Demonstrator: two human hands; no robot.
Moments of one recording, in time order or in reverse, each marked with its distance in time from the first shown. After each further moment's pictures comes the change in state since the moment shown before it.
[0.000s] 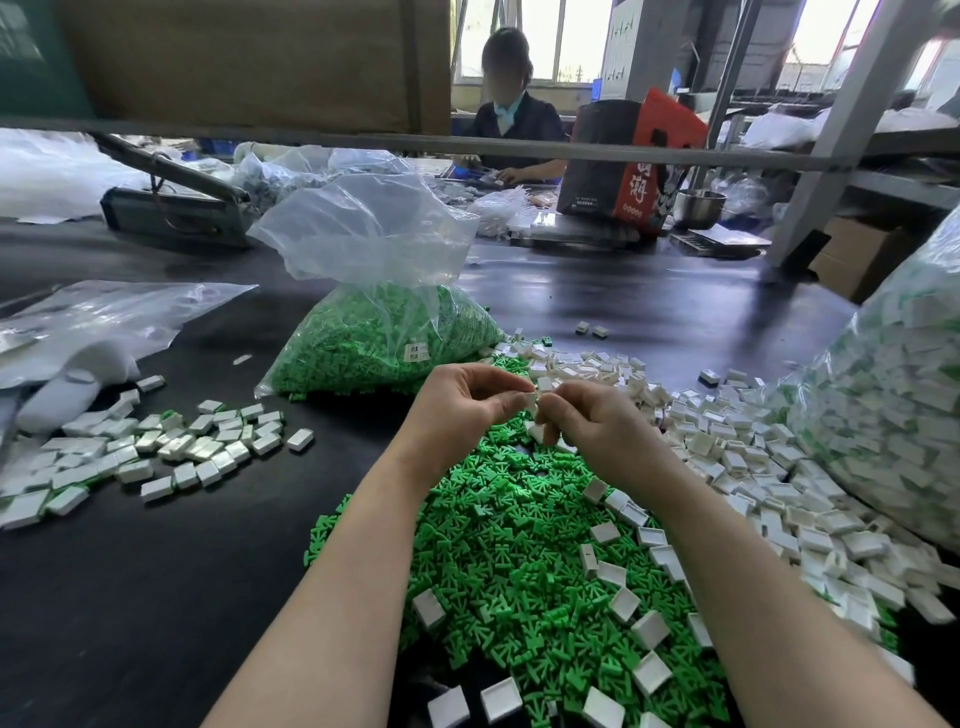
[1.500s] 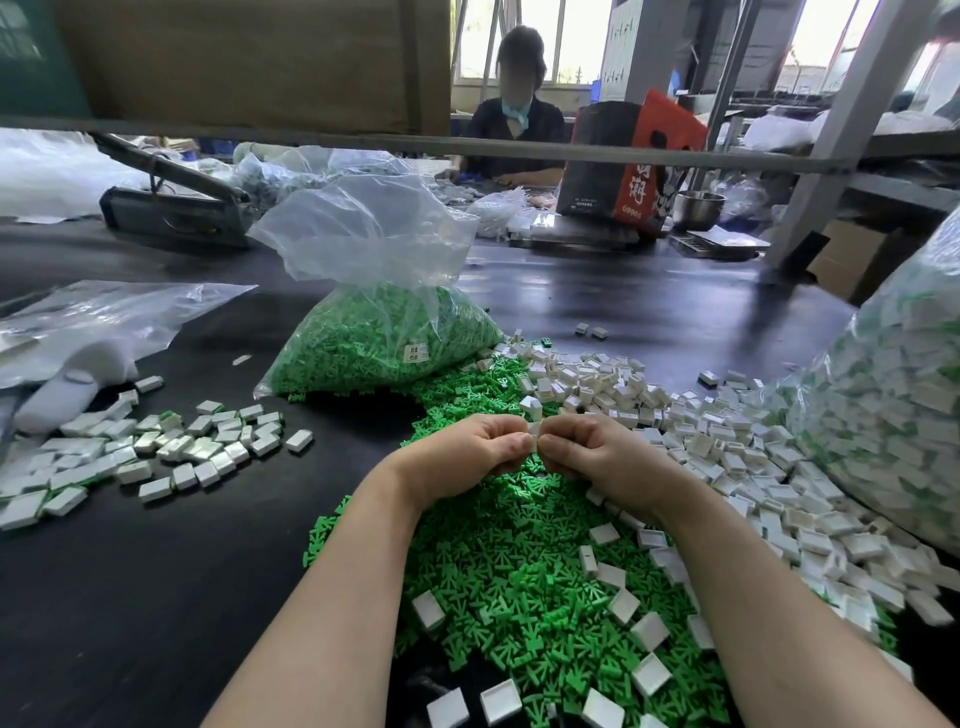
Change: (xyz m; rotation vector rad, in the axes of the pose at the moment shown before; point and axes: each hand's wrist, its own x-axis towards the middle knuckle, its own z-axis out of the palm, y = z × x) left_hand -0.005 -0.017 0.000 0.188 -0.464 -0.164; right_hand -0.006 0.016 -0.001 0.162 -0.312 0.042
